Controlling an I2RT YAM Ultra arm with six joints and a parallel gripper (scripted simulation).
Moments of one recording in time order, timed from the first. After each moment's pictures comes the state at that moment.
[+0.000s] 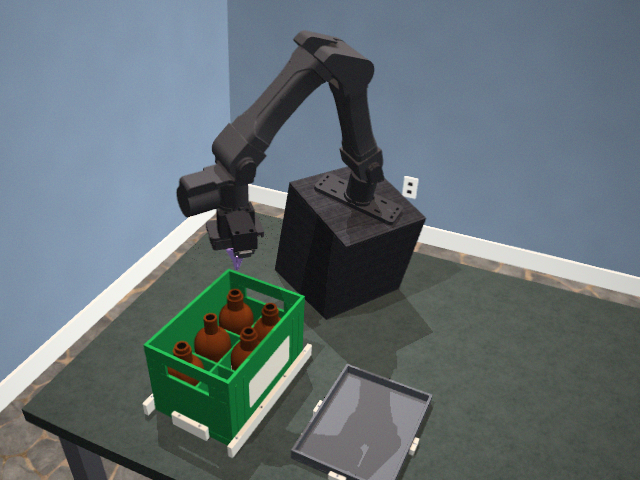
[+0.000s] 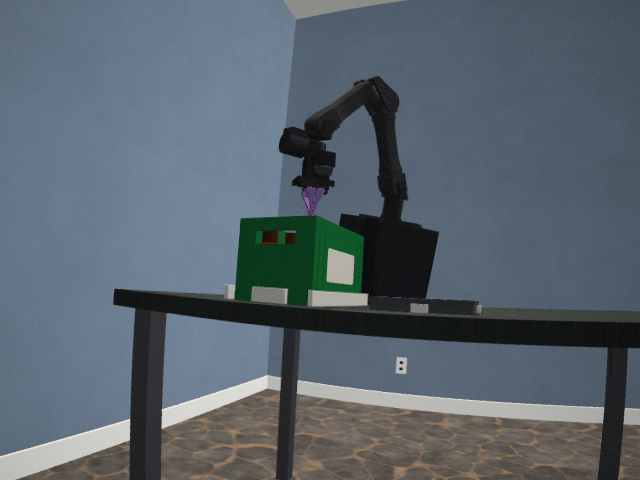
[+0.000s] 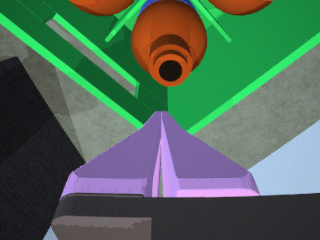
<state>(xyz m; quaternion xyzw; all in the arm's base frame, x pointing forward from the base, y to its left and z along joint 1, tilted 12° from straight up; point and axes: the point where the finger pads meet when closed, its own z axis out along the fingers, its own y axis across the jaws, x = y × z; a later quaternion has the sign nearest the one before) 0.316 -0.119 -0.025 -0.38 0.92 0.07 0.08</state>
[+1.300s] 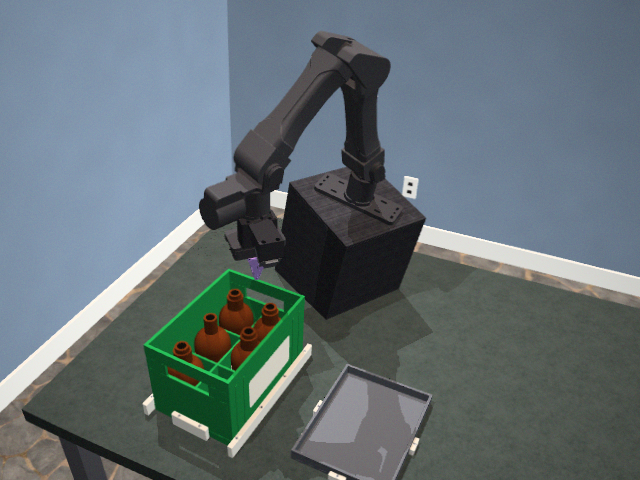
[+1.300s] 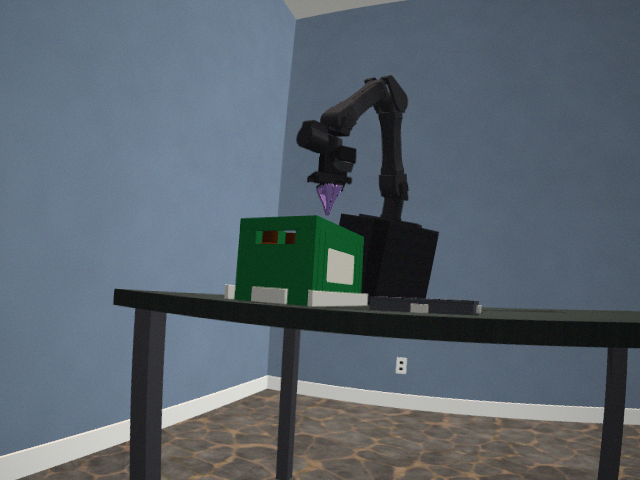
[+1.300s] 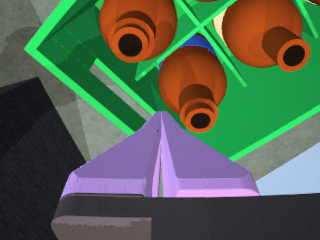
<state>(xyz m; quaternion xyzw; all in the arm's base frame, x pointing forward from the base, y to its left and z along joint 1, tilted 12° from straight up) 0.326 -0.068 -0.012 -0.41 0.91 0.07 0.08</state>
